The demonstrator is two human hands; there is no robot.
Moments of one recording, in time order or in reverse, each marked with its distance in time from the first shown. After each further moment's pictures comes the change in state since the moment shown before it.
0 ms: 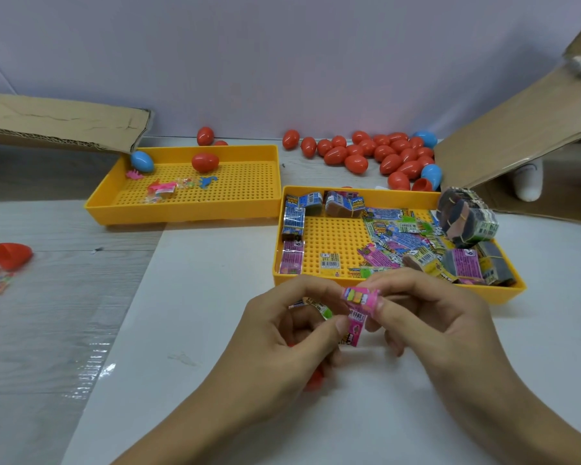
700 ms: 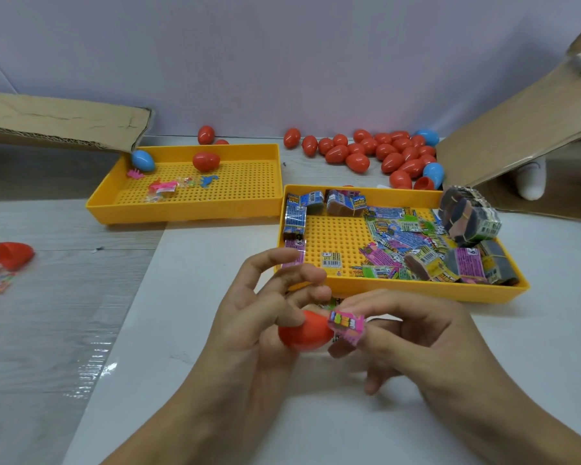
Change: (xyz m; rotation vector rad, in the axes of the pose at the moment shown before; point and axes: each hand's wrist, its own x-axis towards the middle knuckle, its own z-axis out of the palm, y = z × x) left_hand -0.001 0.016 -0.005 -0.760 0.134 -0.121; right_hand -0.006 -0.007 0.007 0.165 -0.196 0.187
